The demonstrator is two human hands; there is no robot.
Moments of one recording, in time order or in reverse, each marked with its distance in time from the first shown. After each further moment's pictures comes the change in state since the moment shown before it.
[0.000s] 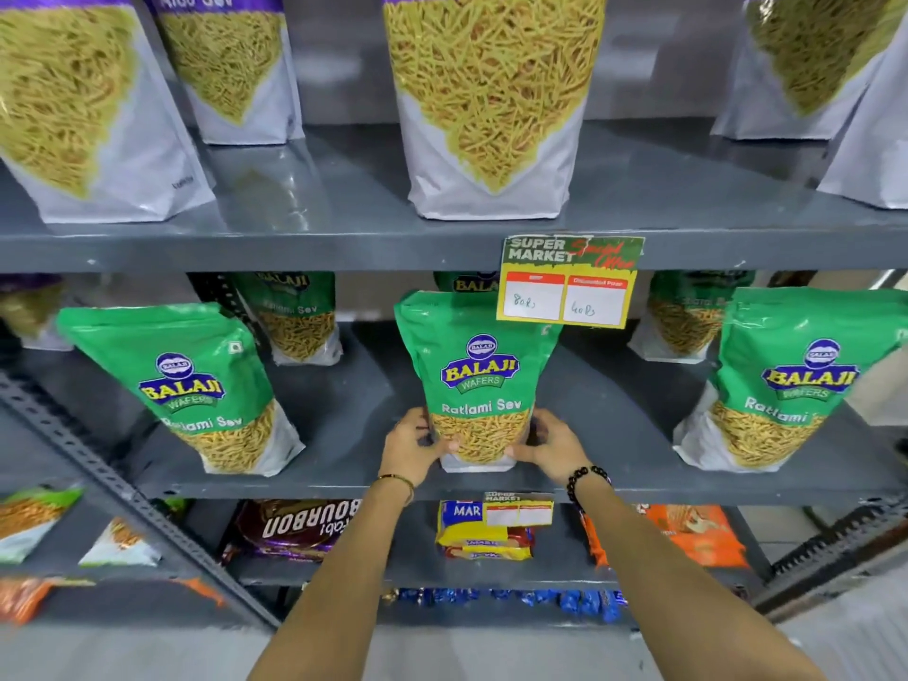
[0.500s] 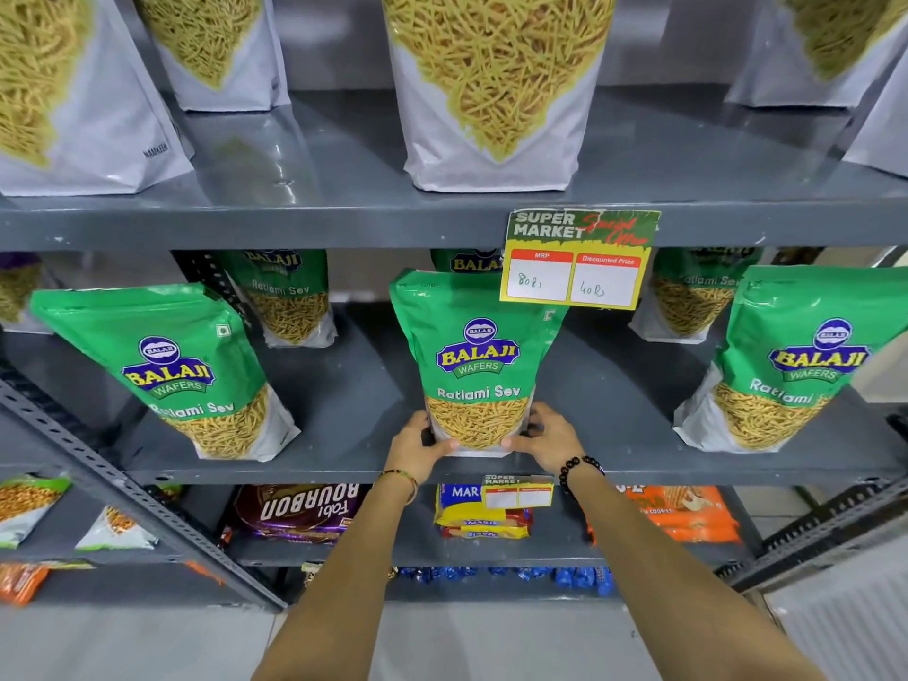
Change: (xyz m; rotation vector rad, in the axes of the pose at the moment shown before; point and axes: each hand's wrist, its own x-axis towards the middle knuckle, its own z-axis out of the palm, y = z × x) left_hand -0.001 -0.021 0.012 0.001 -0.084 -0.079; right_hand -0.005 0.004 0.011 0.000 0.007 0.066
